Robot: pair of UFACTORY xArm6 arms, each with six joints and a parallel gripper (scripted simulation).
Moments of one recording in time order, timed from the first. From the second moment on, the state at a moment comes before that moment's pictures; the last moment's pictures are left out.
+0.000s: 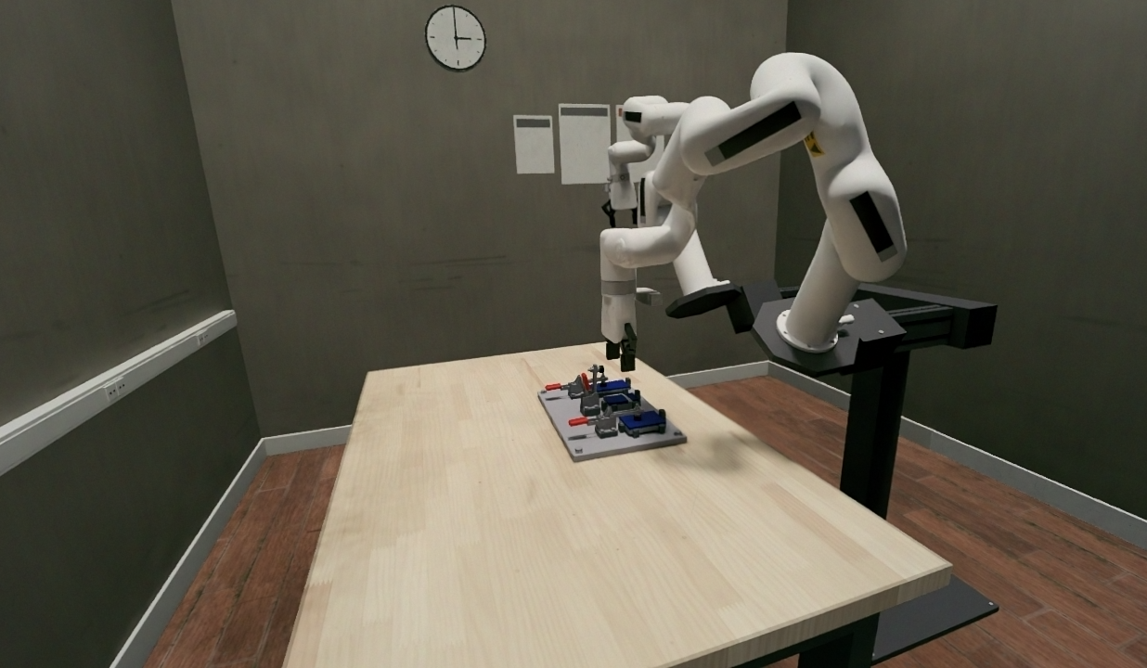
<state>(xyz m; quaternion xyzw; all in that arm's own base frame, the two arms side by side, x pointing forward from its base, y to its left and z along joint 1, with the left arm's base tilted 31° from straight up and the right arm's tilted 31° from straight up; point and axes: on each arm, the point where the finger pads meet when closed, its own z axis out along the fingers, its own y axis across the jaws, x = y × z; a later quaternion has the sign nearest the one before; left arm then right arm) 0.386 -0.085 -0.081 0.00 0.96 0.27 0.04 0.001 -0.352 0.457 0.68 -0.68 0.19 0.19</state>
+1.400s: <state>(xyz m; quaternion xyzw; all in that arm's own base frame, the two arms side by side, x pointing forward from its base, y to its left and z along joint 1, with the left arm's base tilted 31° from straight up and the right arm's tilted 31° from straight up) 0.390 -0.060 -0.124 0.00 0.96 0.27 0.04 0.001 -0.352 0.457 0.68 -0.68 0.19 0.19</state>
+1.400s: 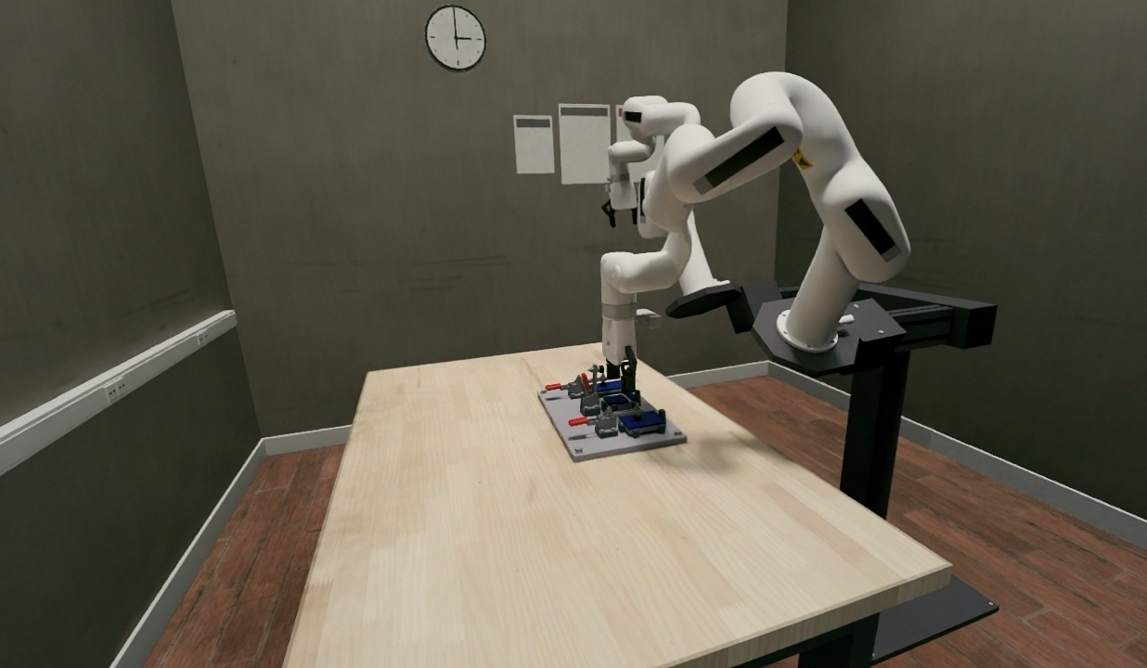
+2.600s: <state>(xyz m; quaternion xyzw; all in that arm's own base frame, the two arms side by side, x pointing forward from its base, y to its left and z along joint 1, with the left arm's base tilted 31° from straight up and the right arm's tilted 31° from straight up) 0.392 -0.049 -0.141 0.00 0.96 0.27 0.04 0.001 -0.352 0.457 0.68 -0.68 0.19 0.19</state>
